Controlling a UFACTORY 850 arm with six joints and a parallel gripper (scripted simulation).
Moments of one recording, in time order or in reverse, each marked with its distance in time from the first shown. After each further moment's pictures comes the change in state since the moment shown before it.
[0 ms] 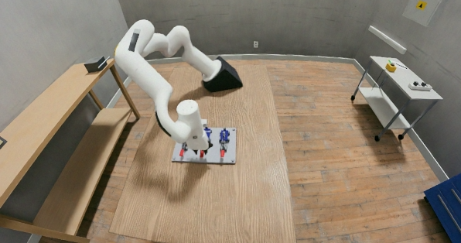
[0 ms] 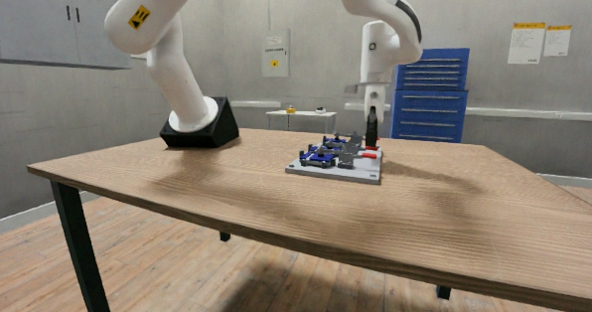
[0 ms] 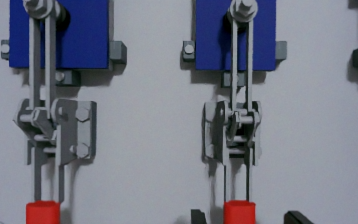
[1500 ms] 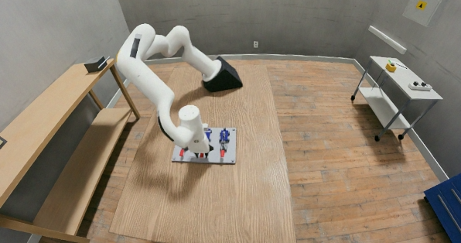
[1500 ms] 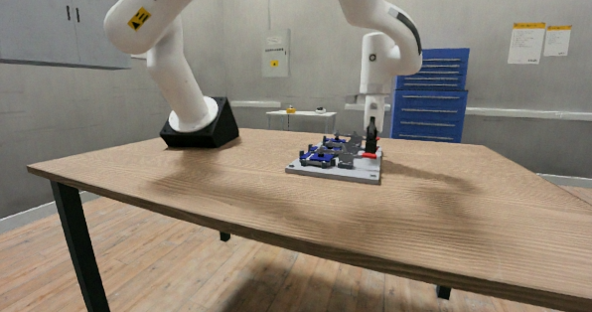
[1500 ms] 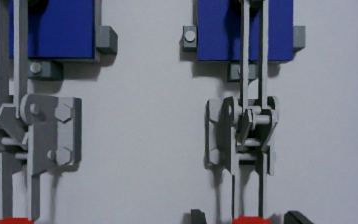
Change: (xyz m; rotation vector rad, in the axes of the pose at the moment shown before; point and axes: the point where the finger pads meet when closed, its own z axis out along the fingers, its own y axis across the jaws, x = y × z) arm -0.001 0.000 0.028 0.000 0.000 0.000
